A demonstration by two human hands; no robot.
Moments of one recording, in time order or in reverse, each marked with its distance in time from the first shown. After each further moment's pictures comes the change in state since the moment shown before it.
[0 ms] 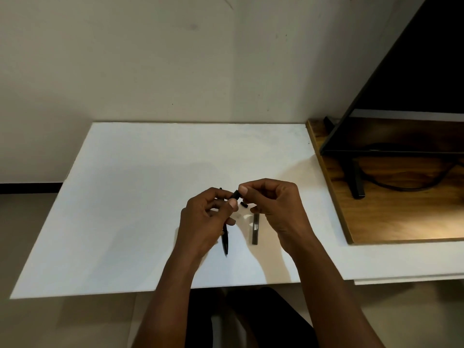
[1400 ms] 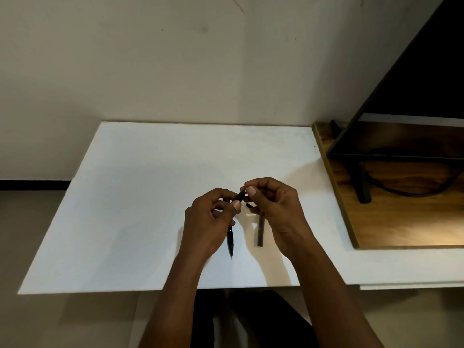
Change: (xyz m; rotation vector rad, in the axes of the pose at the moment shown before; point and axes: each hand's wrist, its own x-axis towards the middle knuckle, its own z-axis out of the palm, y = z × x) left_hand 0.003 -0.005 -0.001 0.097 0.052 0.077; right_hand 0.002 0.007 0.009 0.082 0.001 -0.034
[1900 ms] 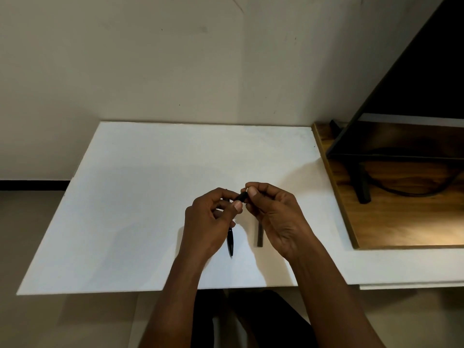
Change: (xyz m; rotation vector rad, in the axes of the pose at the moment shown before) left_hand -0.002 0.001 -0.001 -0.003 -0.007 0.033; right_hand 0.000 0.002 0.003 0.341 0.014 0.209
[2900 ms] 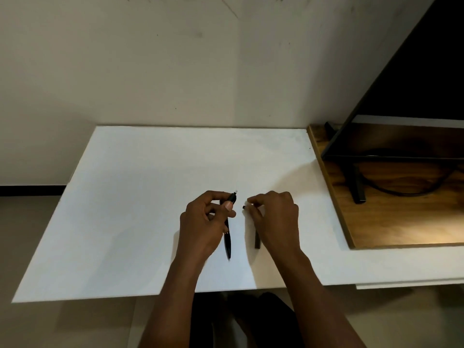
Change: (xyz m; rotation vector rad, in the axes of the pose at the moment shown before) left_hand 0.000 0.000 0.000 -0.044 0.043 -0.054; right_hand 0.010 0.021 -0.010 -1.434 0.286 -0.414
